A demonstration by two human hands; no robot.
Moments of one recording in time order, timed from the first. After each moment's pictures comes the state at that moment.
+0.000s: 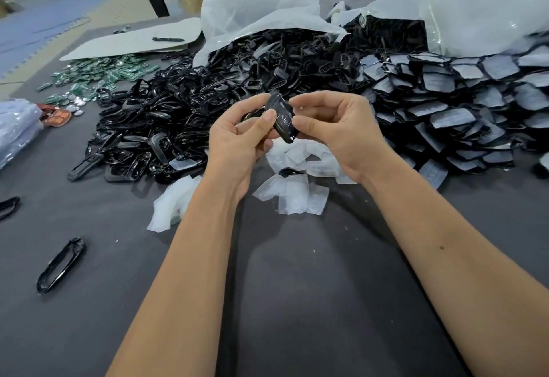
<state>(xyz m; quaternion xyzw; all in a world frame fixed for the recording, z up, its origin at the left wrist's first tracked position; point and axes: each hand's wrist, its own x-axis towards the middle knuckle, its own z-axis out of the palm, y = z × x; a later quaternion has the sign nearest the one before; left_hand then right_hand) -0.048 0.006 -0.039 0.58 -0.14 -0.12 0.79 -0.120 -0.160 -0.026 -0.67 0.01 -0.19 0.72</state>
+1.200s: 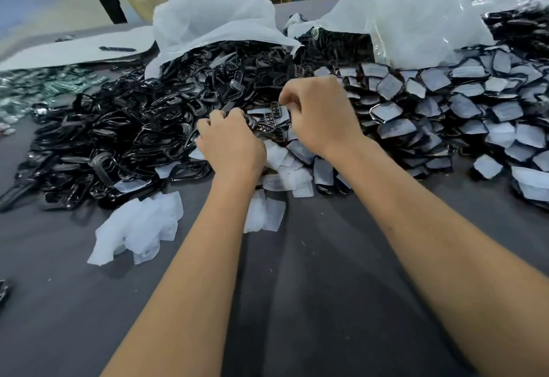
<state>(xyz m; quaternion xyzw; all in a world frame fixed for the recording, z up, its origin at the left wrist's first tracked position) -0.045 -0.079 -0.026 0.97 -0.11 0.08 0.21 -0.106 -0.209 0.007 -0.94 0.08 -0.28 0.16</state>
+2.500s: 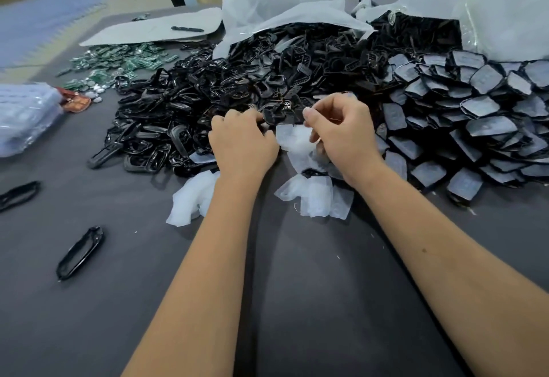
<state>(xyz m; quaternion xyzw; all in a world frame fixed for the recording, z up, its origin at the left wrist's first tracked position) -0.027 0.014 -0.037 0.96 -0.10 0.12 0.22 -0.086 -0.138 -0.046 -0.75 0.10 -0.25 0.60</state>
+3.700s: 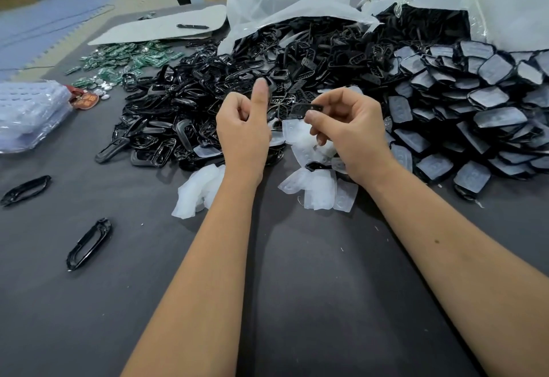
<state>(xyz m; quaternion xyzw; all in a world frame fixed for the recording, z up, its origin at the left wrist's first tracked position) -0.035 0.012 -0.040 0.68 -0.10 0.10 0.72 -0.096 -0.138 -0.048 -0.68 0.02 -0.25 0.69</state>
